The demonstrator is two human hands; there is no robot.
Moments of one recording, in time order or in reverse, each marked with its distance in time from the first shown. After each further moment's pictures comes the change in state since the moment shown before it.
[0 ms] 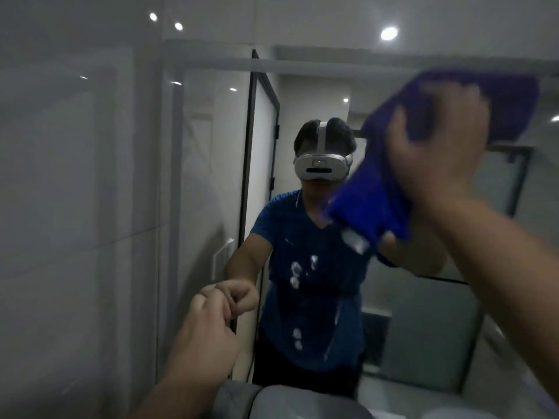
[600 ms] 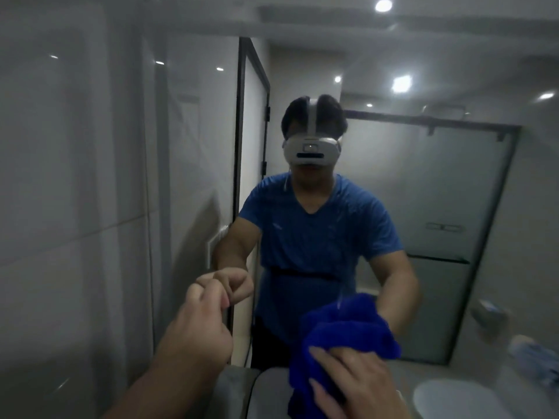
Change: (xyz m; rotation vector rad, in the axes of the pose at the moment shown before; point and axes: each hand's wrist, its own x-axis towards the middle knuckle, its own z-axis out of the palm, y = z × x) left_hand 0.004 -0.017 -0.004 0.036 -0.106 0.106; right_hand -0.365 -0.005 -0.071 0.167 -0.658 -0.348
